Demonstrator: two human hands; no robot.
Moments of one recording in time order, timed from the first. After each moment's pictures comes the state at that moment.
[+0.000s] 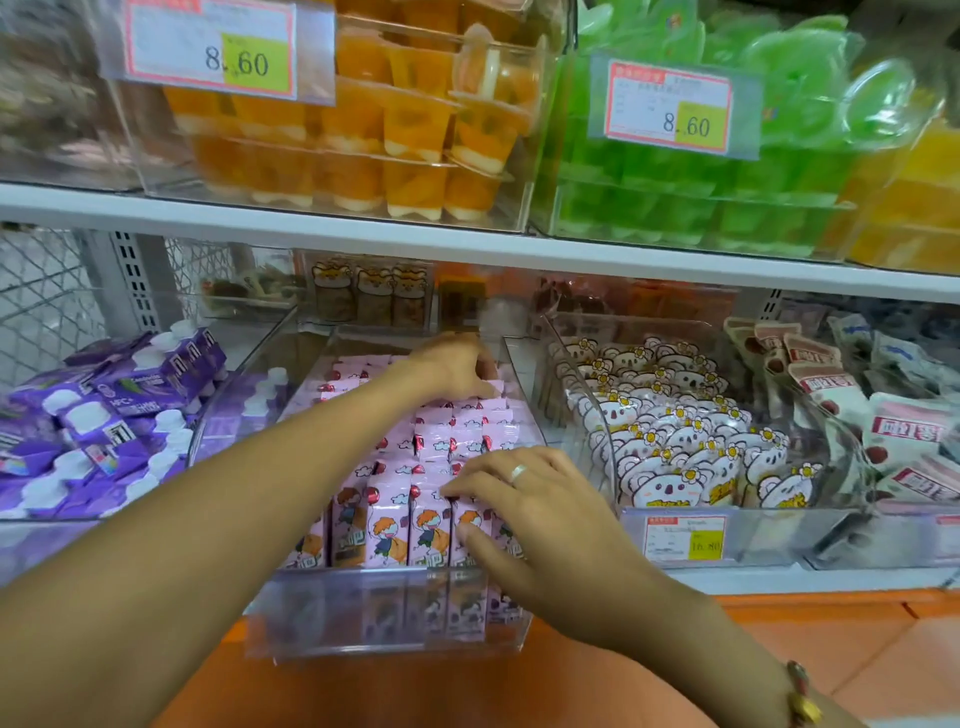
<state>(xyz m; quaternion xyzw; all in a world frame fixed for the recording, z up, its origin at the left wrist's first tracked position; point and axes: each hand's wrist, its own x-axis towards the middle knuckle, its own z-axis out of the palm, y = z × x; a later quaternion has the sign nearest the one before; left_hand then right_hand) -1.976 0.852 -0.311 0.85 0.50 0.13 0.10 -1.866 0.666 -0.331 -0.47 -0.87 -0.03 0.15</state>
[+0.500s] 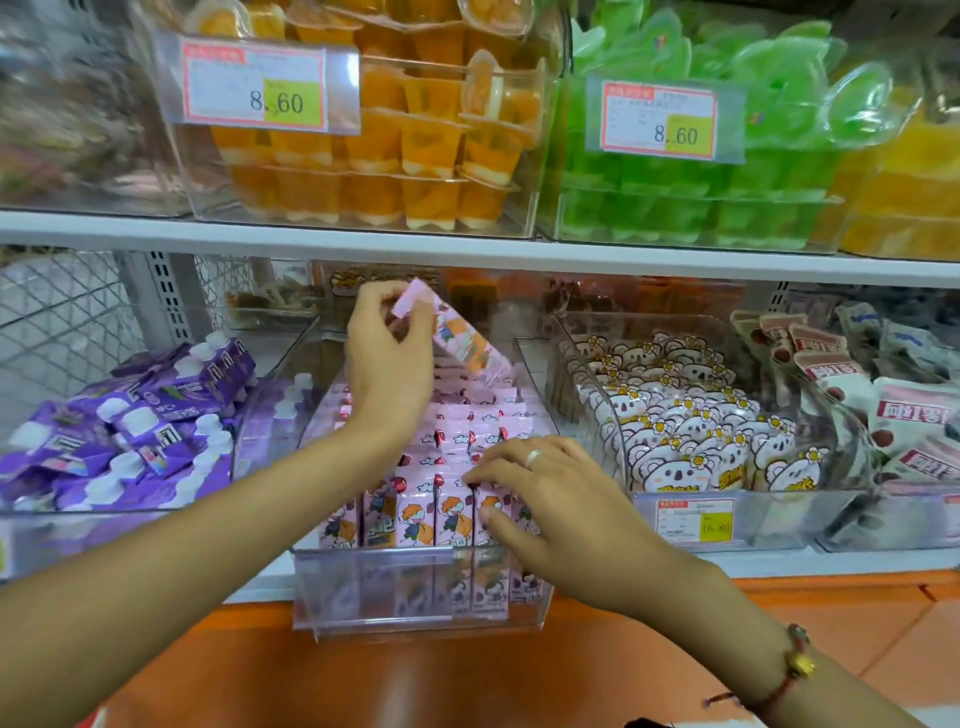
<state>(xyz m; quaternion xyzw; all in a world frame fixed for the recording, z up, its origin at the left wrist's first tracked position) -2.015 0.747 -0.290 0.53 0.45 0.67 0.25 -1.865 0.669 -0.336 -0.46 -0.87 -0.05 0.18</state>
